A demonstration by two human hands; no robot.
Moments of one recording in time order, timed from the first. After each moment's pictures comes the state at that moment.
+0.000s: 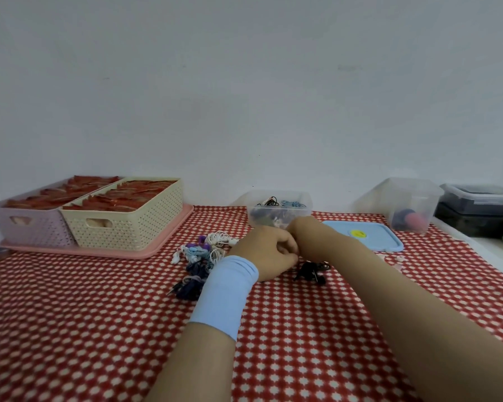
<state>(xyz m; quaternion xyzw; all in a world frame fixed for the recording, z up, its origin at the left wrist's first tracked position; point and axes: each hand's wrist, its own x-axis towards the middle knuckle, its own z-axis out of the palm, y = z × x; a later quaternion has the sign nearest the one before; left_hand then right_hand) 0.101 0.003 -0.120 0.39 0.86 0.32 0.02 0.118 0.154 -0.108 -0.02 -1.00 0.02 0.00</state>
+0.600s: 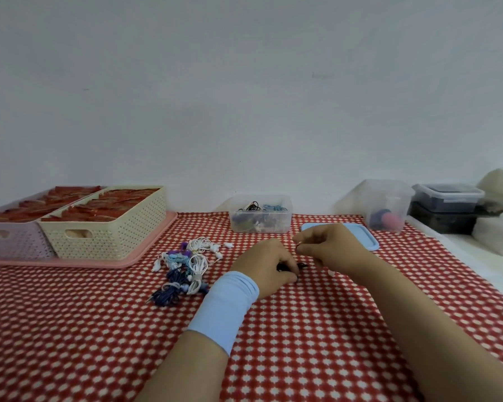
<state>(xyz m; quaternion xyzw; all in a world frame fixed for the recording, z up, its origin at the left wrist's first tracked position) 0.122 0.033 -0.133 0.46 0.86 0.23 -0.02 0.189 0.202 -0.126 -0.11 -0.86 0.48 0.17</state>
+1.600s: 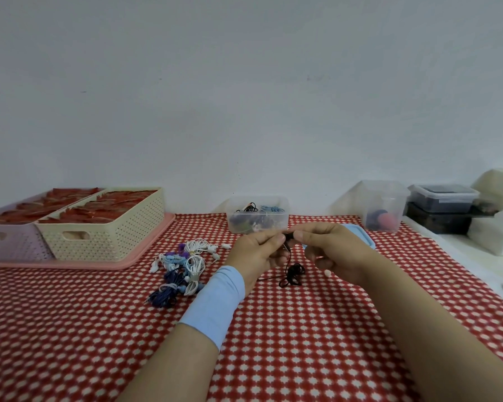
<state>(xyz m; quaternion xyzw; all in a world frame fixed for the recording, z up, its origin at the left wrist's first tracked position) 0.116 0.039 -0.140 0.25 0.59 0.74 0.22 0.195 0.203 -0.119 -0.07 -0.72 0.69 0.08</state>
